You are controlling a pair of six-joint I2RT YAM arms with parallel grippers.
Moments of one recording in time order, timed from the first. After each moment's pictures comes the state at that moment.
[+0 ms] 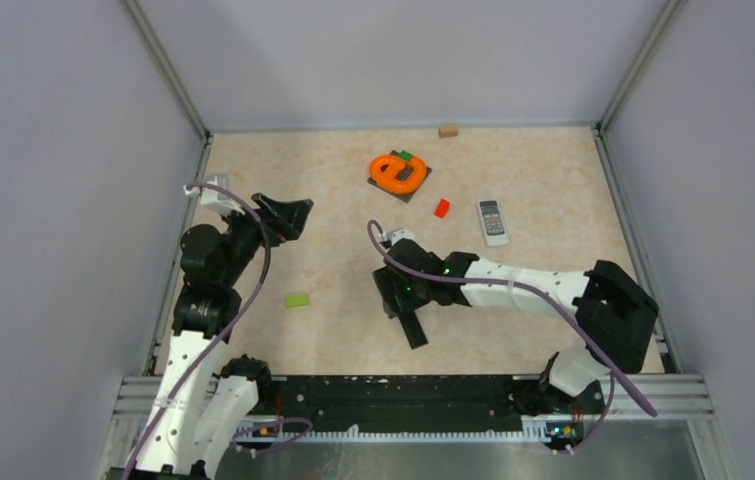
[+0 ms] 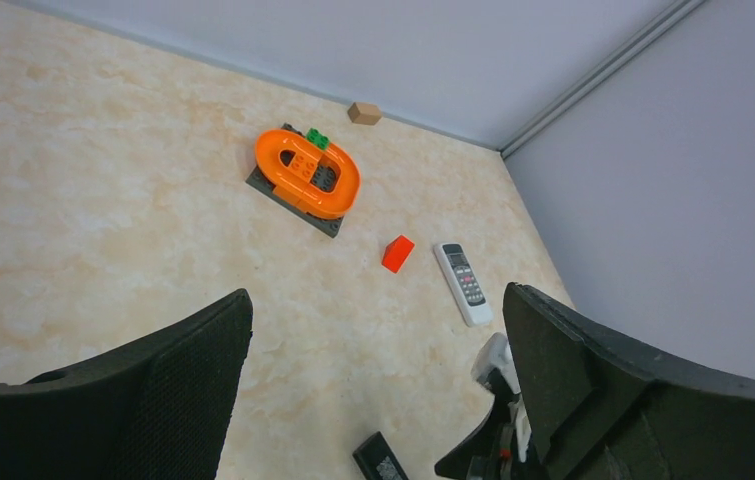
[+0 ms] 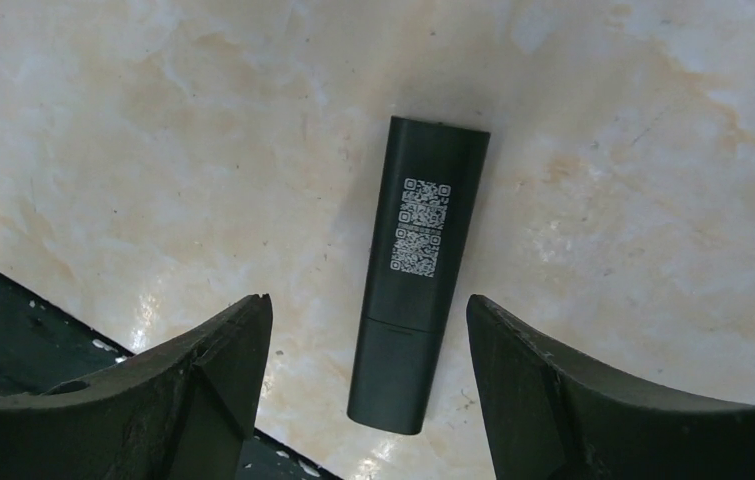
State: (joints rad) left arm -0.10 0.68 0.70 -0.02 0.30 -0.63; right arm 1.02 1.54 1.01 -0.43 0.13 0.53
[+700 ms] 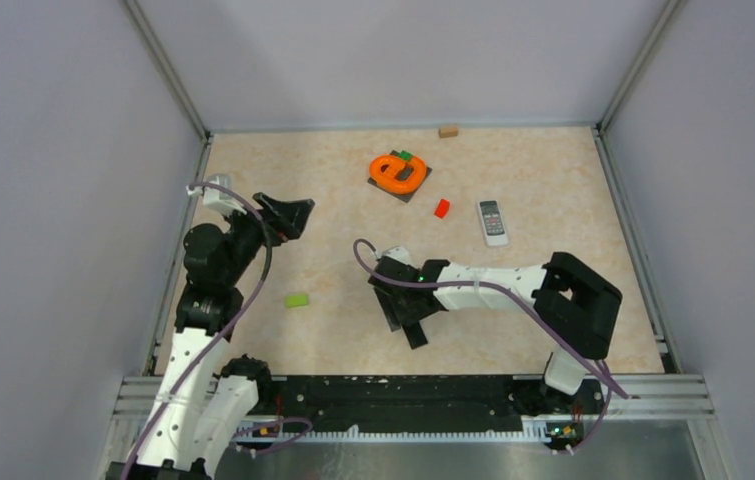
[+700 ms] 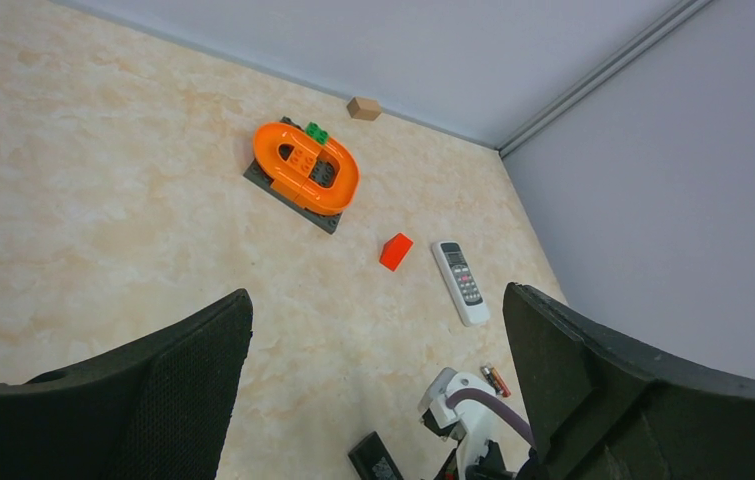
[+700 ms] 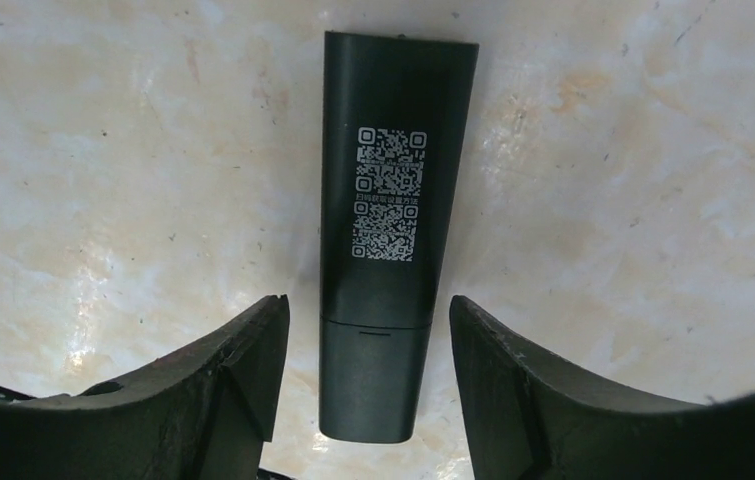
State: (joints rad) left arm -0.10 0.69 0.68 0.01 0.30 -0.65; right arm 1.10 1.72 1.08 -0.57 0.23 0.60
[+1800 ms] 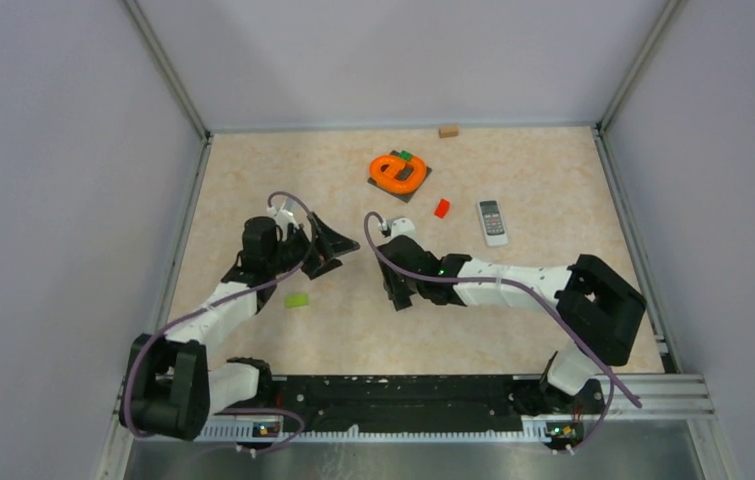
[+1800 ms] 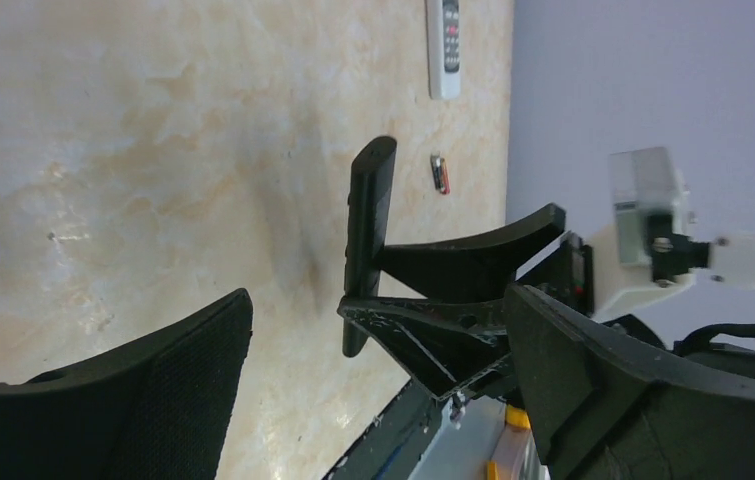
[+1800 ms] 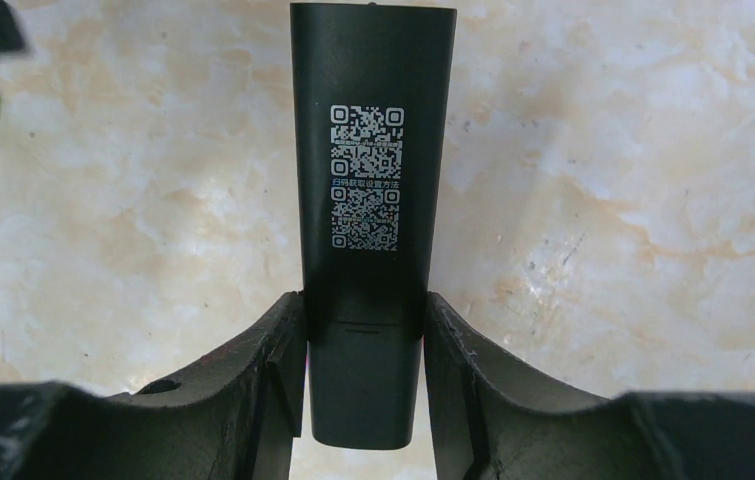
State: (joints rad) left arm -0.17 1.13 0.49 0.20 0.65 -0.93; right arm 1.02 1.62 0.99 -0.23 0.31 0.51
